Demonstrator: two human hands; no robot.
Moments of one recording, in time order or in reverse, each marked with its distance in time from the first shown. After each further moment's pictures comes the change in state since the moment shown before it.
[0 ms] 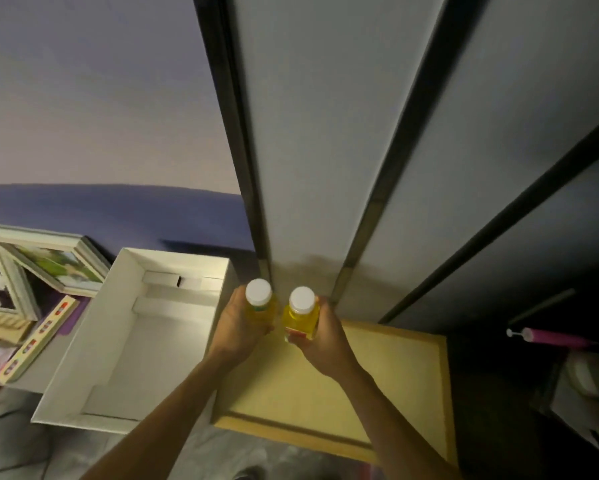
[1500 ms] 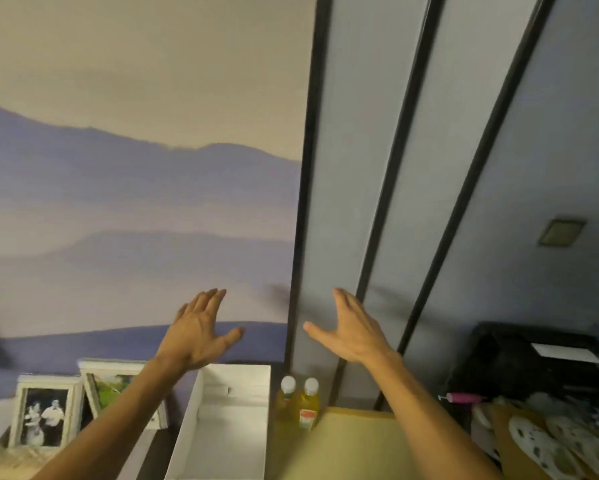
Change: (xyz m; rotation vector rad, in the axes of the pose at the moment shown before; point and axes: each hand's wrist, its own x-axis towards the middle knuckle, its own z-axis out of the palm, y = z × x) left_hand -0.089 0.205 -0.359 0.610 0.103 0.412; right_hand -0.172 -0.424 -0.120 -0.734 0.248 -0.114
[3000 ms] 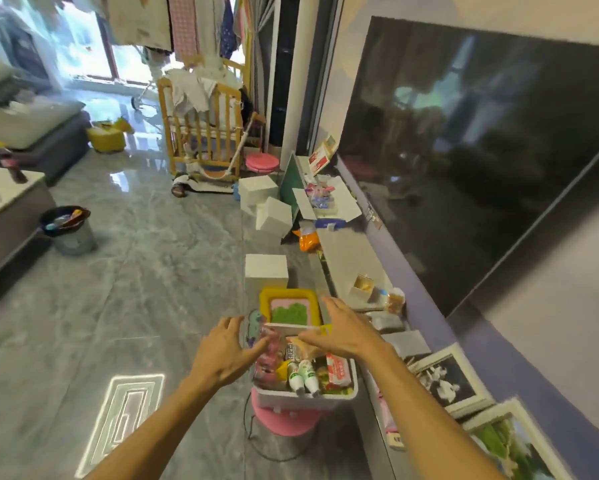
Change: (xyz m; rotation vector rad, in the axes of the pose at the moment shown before) left_hand -0.662 -0.415 -0.181 -0.078 0.423 -1.449; right_hand -0.236 -0.779 0.389 -0.208 -0.761 -1.278
